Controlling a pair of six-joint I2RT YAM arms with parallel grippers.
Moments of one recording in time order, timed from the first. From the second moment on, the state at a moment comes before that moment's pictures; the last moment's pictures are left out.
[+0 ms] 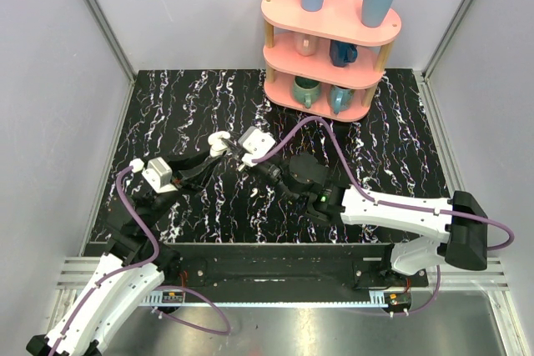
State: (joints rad) left arm -0.49 0.35 0.46 0.28 0.33 -0.09; right arm 1.24 1.39 1.09 0.55 0.34 -0.35
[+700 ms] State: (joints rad) left arm -0.49 0.35 0.46 0.29 0.33 -0.09; right arm 1.24 1.35 1.08 0.55 0.32 -0.34
